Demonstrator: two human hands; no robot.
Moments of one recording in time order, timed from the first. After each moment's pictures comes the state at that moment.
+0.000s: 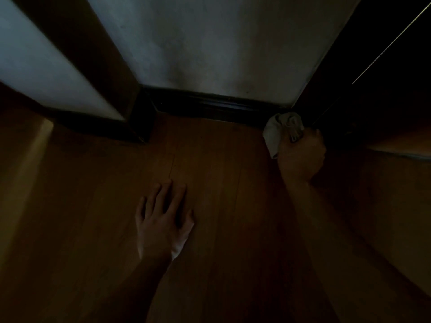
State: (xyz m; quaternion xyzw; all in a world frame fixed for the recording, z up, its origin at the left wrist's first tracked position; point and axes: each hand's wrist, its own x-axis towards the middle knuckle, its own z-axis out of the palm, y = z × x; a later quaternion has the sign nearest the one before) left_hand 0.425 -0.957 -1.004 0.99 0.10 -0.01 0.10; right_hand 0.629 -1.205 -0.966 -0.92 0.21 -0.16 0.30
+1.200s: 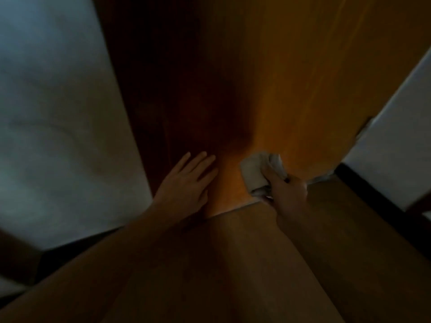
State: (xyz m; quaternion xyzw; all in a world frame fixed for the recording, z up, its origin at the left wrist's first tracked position) left_hand 0.619 -1.213 -0.665 0.85 -0.48 0.22 0.01; right_hand 0.489 -1.417 -0.622 -0.63 0.30 -0.21 0.69
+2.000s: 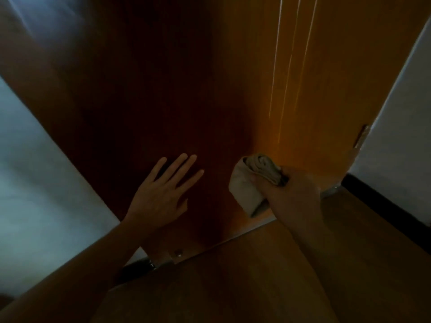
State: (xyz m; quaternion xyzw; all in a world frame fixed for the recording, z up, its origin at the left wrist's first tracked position) left_hand 0.676 -1.273 -0.610 0.82 -0.44 0.31 -0.18; right_hand 0.500 -1.515 -0.564 -0.83 0.19 -0.27 0.46
